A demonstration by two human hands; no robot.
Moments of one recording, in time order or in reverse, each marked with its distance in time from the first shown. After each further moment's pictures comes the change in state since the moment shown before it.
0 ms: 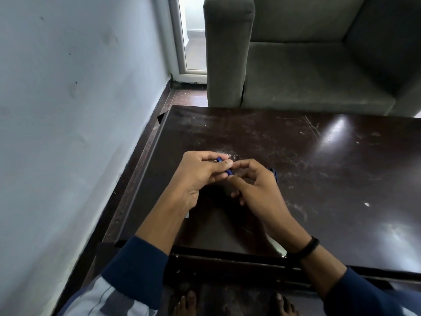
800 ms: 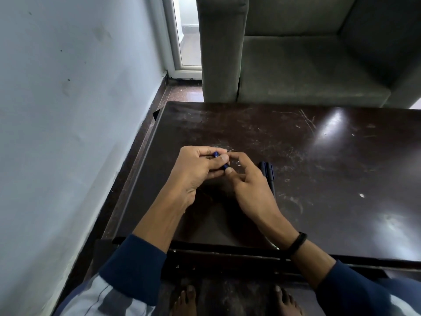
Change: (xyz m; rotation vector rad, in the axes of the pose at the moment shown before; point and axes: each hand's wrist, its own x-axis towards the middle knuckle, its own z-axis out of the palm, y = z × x) left_hand -0.006 -0.002 0.005 0.022 0.009 0.048; right_hand -0.004 0.010 0.003 -0.178 -0.023 -0.106
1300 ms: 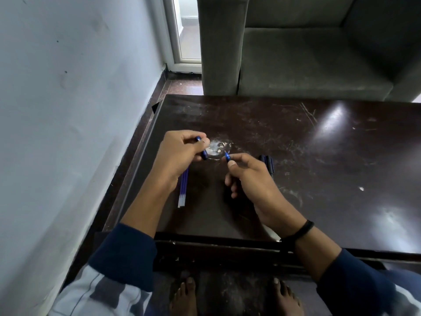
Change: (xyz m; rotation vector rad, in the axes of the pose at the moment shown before) left_hand 0.022 -0.002 -0.027 0.243 0.150 0.149; right_hand 0.008 -0.001 0.000 0.297 -0.037 0.290
